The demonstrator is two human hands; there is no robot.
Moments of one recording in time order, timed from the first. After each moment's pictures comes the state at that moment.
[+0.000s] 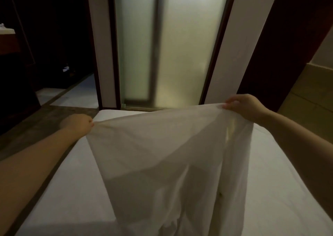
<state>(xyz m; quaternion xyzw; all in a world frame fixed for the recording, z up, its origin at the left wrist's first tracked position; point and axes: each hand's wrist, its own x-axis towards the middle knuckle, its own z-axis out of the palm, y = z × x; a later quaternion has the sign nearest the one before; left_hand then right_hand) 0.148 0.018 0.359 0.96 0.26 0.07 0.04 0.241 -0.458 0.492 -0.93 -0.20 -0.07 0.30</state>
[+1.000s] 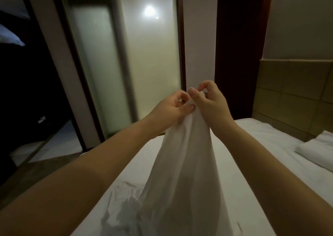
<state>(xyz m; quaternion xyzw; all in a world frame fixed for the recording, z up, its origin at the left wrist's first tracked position) 0.177 -0.345 0.538 0.83 -0.22 0.08 0.50 0.191 -0.475 0.527 -0.71 -0.18 -0.25 0.63</state>
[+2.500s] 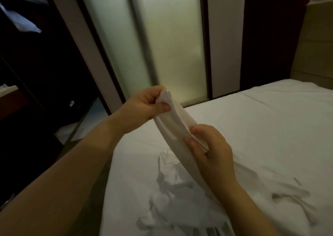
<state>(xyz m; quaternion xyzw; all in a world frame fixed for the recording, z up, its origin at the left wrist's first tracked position) 0.107 -0.094 0.498 0.78 -0.26 -0.01 0.56 0.081 -0.253 0.373 -0.74 -0.19 -0.39 0.51</state>
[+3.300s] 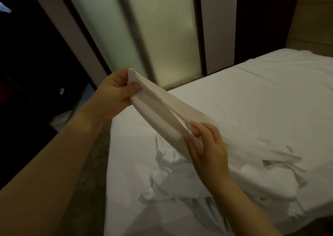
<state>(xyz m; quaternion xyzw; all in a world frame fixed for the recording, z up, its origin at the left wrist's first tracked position) 0.121 -0.058 0.473 0.73 -0.21 -0.02 0.65 0.069 -0.247 0.303 -0.77 -0.14 -0.43 0.45</state>
